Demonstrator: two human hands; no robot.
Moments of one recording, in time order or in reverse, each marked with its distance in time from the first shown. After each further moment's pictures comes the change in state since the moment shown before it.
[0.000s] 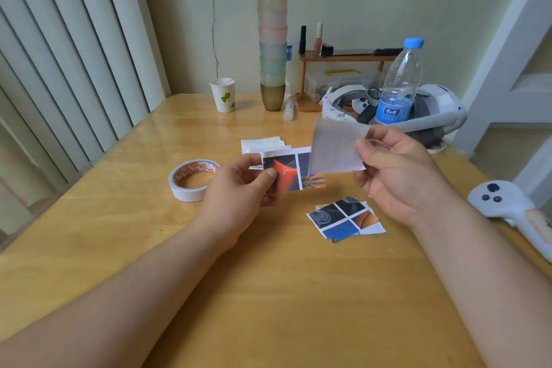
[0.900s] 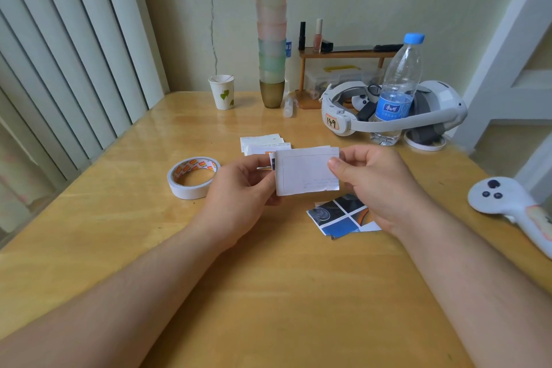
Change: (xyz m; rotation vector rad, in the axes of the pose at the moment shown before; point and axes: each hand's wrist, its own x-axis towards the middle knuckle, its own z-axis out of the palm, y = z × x) left_hand -0.006 0.003 0.002 0.092 -0.112 0.022; right_hand -0.005 0.022 0.011 -0.574 0.006 -0.050
